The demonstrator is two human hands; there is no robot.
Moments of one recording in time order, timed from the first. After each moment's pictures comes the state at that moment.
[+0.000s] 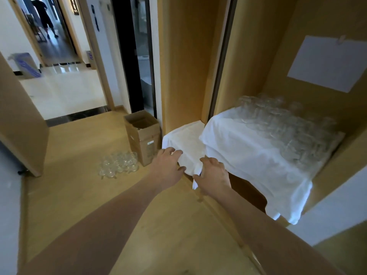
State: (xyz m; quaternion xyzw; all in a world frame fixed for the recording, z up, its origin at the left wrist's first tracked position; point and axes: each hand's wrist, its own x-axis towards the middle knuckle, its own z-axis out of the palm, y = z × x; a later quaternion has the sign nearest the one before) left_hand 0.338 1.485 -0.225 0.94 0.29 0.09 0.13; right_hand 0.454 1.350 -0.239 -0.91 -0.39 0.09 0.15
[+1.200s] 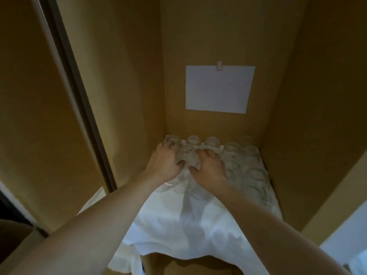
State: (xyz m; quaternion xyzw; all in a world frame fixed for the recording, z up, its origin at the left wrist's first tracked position) left_hand 0.855 1.552 -0.149 0.98 -0.09 0.15 0.14; right_hand 0.859 1.380 -0.168 -0.97 -0.11 -0.09 0.21
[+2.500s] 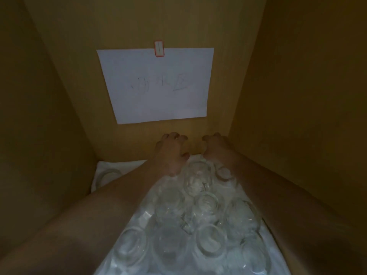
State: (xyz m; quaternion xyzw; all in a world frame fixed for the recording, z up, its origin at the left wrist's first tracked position) left_hand 1.134 1.418 -0.182 0.94 -0.26 0.06 0.20; right_hand 1.119 1.233 -0.168 -0.99 0.12 0.08 0.09
